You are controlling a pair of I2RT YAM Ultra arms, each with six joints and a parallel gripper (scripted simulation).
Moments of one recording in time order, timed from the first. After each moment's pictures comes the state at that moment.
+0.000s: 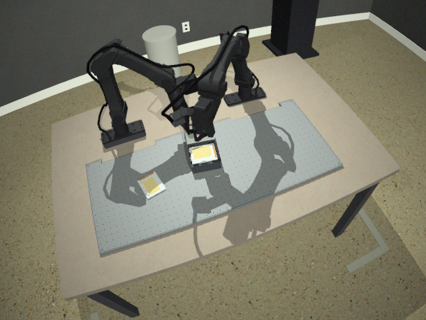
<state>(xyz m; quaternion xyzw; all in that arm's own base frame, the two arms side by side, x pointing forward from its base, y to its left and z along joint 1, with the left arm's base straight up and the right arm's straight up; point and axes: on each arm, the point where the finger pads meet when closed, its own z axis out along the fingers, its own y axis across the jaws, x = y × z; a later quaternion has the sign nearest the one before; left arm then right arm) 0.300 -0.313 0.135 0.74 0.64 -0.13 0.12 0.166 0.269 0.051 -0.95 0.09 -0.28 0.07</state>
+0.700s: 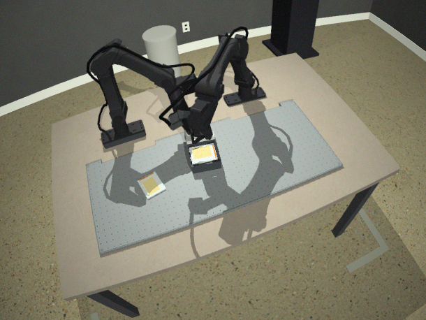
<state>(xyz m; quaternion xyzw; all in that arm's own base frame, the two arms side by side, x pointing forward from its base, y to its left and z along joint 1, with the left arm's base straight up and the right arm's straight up) 0.303 -0.324 0.129 0.73 0.66 -0.13 0.12 0.166 0.269 0.051 -0.95 0.09 -0.28 0.07</state>
